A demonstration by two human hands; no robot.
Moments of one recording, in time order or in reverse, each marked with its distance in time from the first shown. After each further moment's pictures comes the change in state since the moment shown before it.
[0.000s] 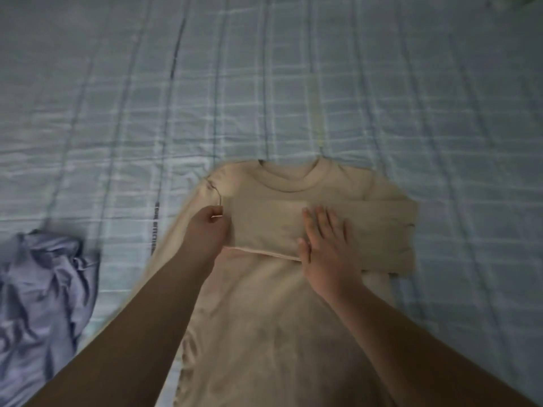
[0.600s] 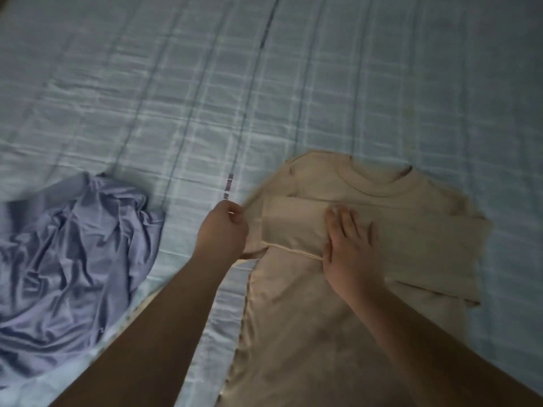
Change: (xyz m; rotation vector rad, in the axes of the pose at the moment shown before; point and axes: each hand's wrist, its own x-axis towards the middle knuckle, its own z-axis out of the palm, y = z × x) left_hand 0.028 -0.066 -0.114 0.342 0.126 0.032; right_hand 0.020 -0.098 0.029 -0.193 -0.060 -0.121
